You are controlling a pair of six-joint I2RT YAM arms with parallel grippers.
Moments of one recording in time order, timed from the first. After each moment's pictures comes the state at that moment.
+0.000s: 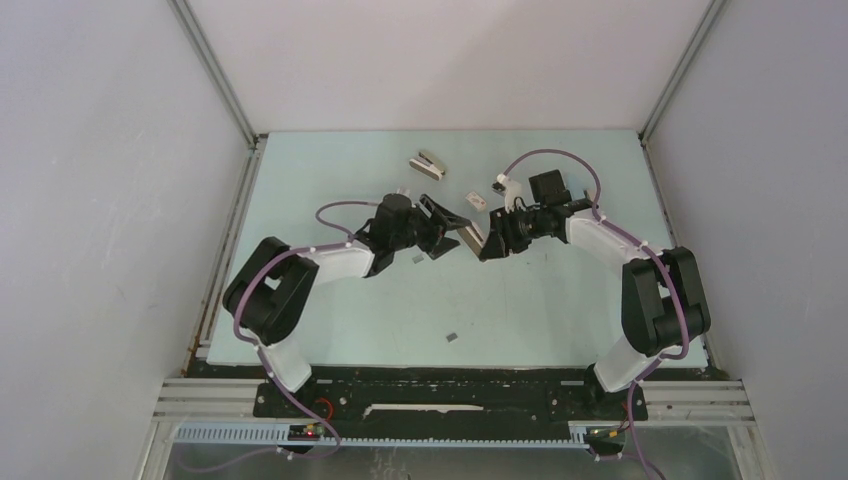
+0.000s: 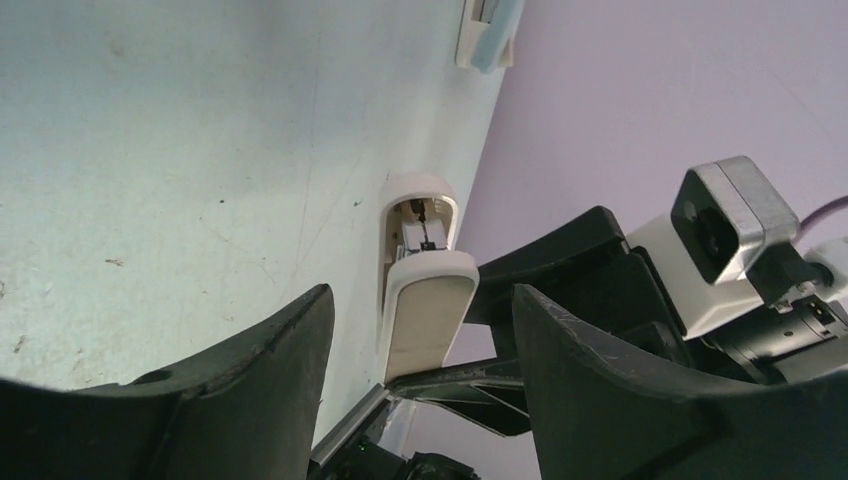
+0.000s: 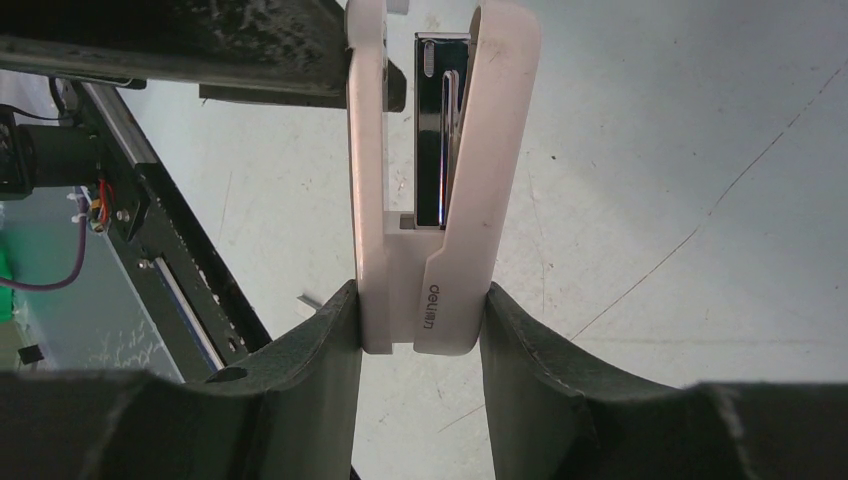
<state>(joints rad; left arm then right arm) -0.59 1.74 0.90 0.41 0.31 -1.43 0.30 1.63 1.08 -0.43 -0.72 -0.02</state>
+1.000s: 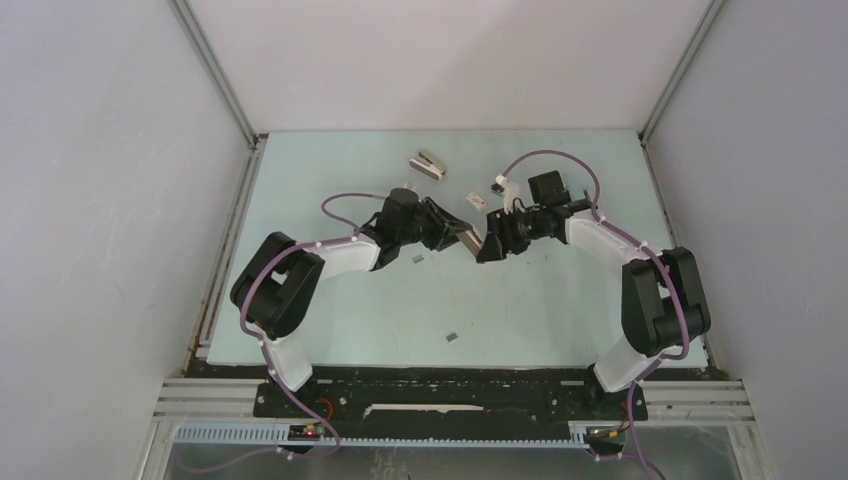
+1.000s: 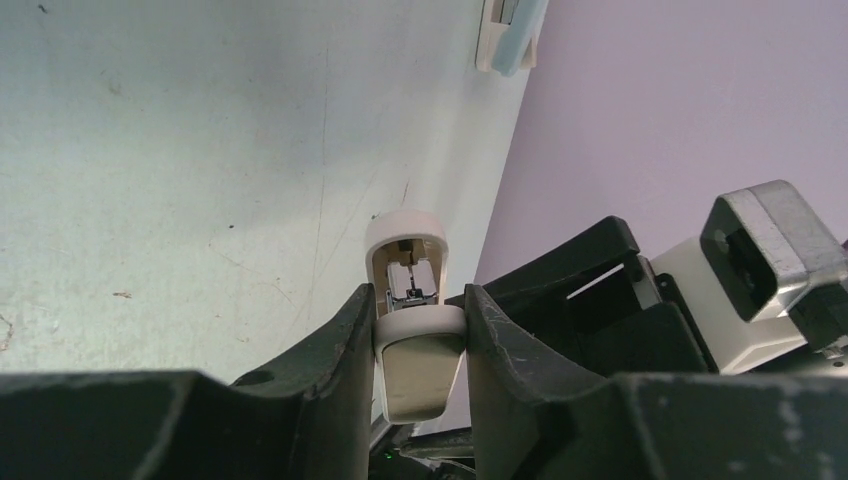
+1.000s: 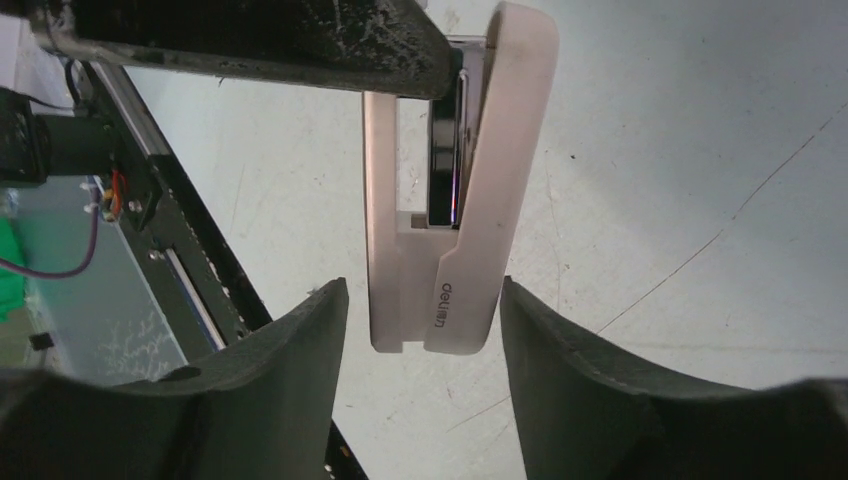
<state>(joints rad) -0.60 1.79 0.98 0.33 0.30 -1.36 0.31 1.63 1.08 -0.43 -0.74 -0.02</state>
